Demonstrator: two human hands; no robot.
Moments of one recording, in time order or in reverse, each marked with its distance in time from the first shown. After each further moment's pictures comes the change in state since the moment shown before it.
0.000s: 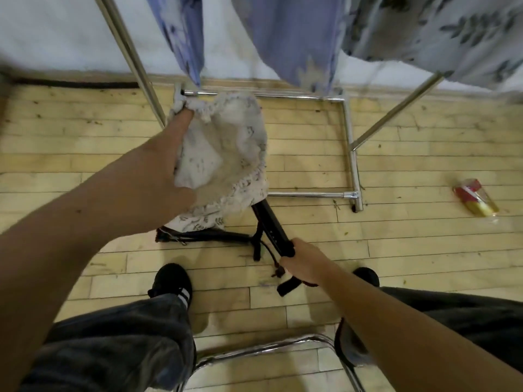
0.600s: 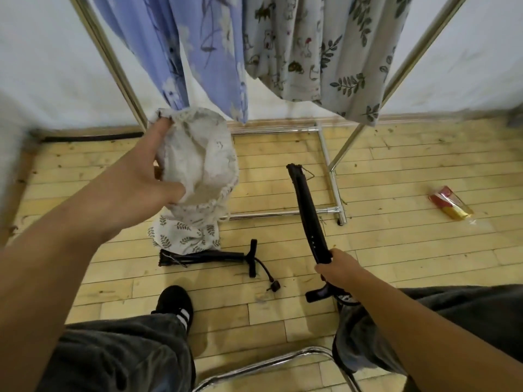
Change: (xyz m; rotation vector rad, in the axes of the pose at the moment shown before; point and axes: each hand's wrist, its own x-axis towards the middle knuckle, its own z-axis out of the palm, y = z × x) left_hand -0.045 0.034 -0.027 -0.352 0.069 0.041; right_hand -0.071 0.069 -0.051 0.176 0.198 0.126
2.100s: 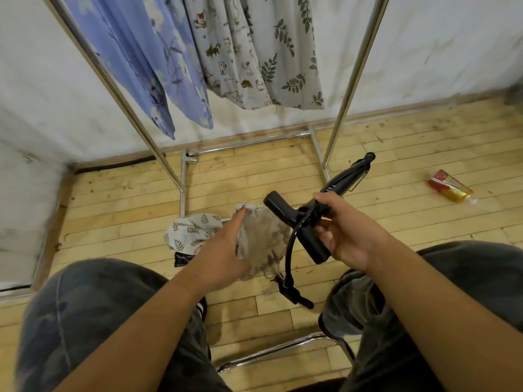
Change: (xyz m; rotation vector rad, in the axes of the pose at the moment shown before) left_hand -0.082 -0.007 0.151 0.228 -0.296 0.102; right_hand -0.145 -0.019 -0.084 1.329 -0.426 -0.119
